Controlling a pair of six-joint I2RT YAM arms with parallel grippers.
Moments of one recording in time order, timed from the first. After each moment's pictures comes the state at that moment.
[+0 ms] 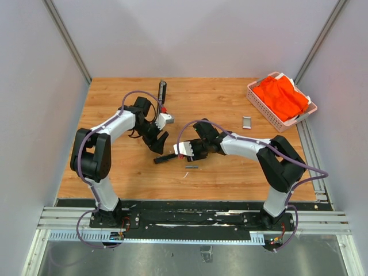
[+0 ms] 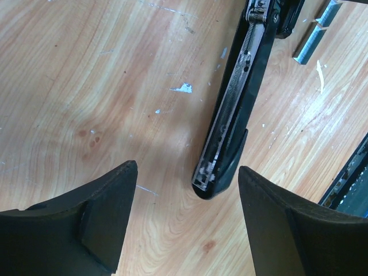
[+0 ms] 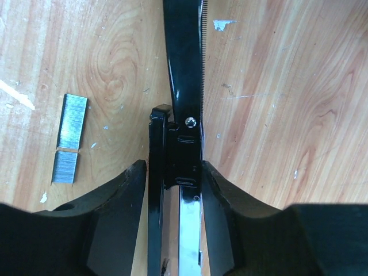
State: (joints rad) left arm -0.27 1.79 1.26 -0.82 0.56 0.63; right arm 0.73 1.77 1.04 -0.24 -0.38 -1.14
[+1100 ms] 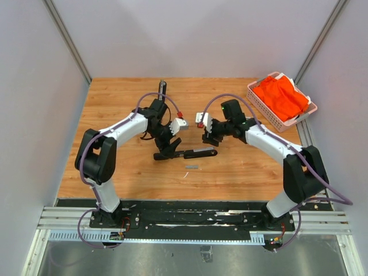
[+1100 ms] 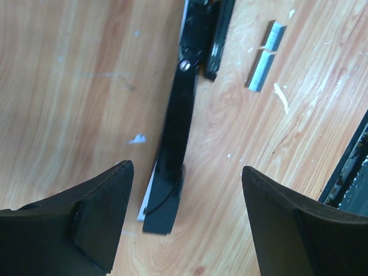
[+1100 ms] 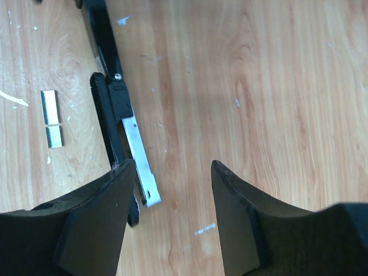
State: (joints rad) left arm -0.41 1.77 1.26 -0.78 0.54 0.63; right arm 0.52 1.59 1.09 -0.32 -0.57 -0.89
